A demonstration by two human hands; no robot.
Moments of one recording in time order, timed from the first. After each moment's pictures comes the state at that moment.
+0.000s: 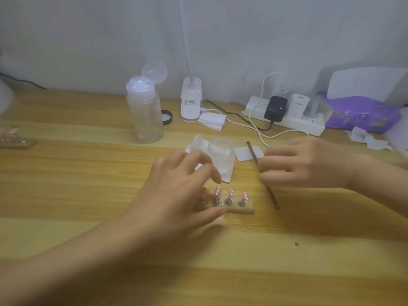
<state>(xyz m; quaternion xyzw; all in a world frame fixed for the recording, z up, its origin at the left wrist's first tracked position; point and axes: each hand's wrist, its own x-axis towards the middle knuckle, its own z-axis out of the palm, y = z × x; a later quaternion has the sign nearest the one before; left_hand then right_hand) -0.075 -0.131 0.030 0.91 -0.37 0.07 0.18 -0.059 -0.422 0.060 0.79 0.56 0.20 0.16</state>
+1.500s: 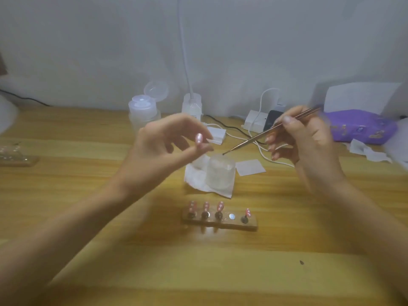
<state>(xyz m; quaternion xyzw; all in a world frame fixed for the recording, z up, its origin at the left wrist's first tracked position) -0.022 -0.128 0.070 0.76 -0.36 0.09 0.54 -0.056 -0.378 0.064 0.70 0.08 0.21 -0.68</state>
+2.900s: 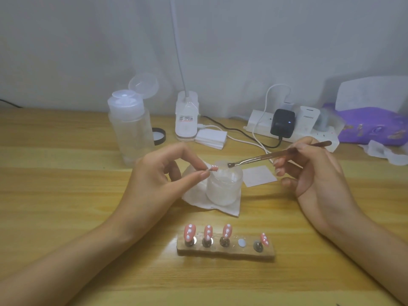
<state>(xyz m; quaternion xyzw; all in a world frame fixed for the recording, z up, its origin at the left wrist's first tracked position) 0.004 -0.137 0.006 0.77 -0.31 0.10 0.55 -0.050 -0.379 0.017 0.59 -0.04 0.19 -0.79</state>
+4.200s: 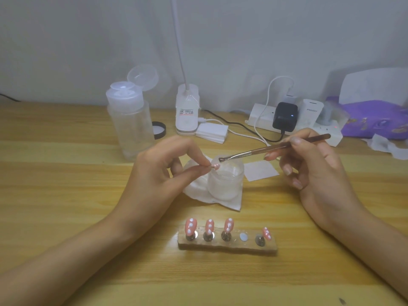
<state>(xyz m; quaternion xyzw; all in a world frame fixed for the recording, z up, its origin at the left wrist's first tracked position) 0.002 -0.137 0.006 0.76 -0.34 0.12 0.53 -0.050 -0.374 0.016 0.65 0.01 0.19 -0.73</state>
